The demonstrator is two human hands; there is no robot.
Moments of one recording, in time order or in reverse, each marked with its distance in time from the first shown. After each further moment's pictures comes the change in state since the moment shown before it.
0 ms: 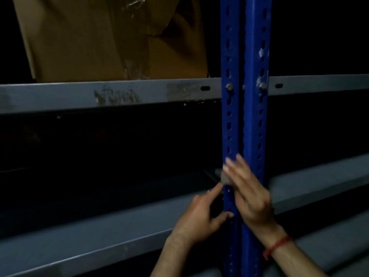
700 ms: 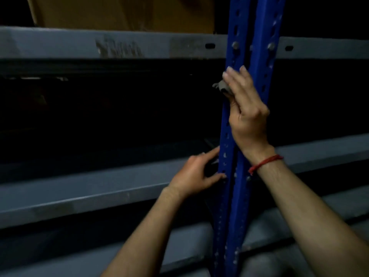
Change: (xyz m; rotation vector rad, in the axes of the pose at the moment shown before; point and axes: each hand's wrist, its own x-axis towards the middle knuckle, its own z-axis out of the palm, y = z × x) left_hand -0.004 0.006 -0.003 0.070 0.037 0.058; right_hand 0.103 0.001 -0.010 -0.040 0.113 0.023
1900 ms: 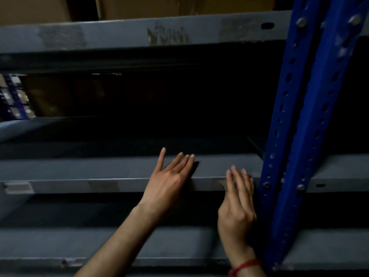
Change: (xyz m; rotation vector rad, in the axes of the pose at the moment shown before) left_hand -0.120 -0.042 -0.068 1.012 0.015 -0.174; right_hand -0.202 -0.125 0.042 0.135 -0.060 0.421
